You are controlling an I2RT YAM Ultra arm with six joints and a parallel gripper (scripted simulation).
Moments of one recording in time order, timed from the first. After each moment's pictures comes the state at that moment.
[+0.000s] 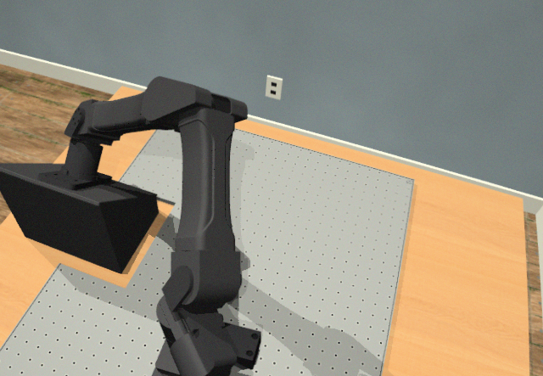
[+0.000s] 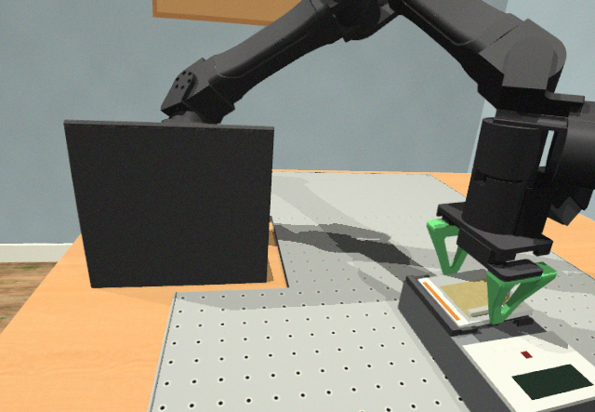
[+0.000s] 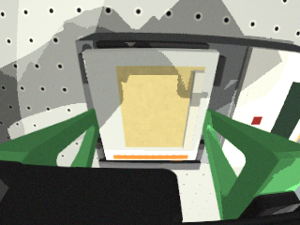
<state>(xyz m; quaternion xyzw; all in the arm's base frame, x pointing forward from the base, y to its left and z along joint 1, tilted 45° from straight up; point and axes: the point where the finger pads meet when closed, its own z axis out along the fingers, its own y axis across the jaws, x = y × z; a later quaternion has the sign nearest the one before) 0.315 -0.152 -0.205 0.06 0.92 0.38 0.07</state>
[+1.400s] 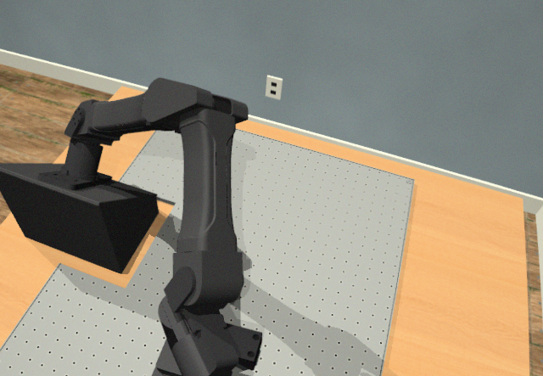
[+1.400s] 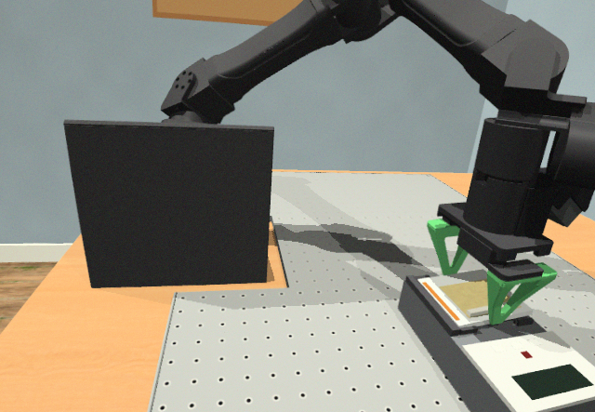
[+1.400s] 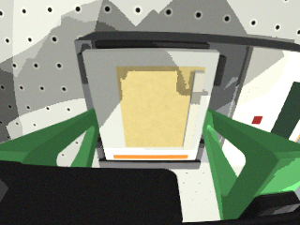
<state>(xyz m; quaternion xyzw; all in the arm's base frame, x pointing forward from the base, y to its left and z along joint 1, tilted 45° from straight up) 0.314 -0.152 -0.206 0.06 0.92 0.38 0.06</state>
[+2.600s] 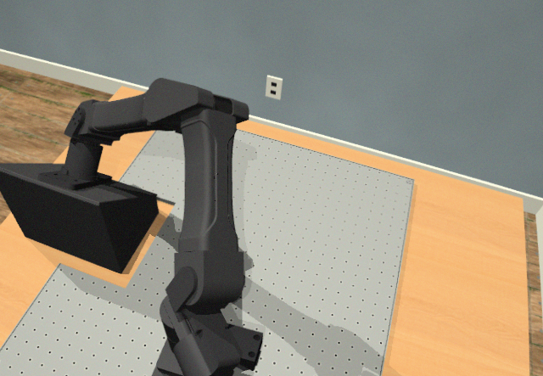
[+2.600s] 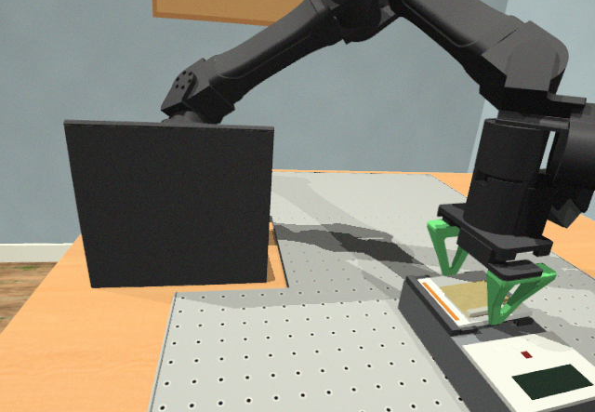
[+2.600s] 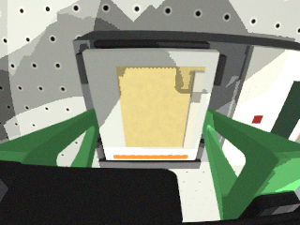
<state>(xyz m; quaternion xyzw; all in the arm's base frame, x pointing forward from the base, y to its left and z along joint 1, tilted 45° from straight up) 0.314 -0.151 -0.206 0.06 0.92 0.38 0.06</state>
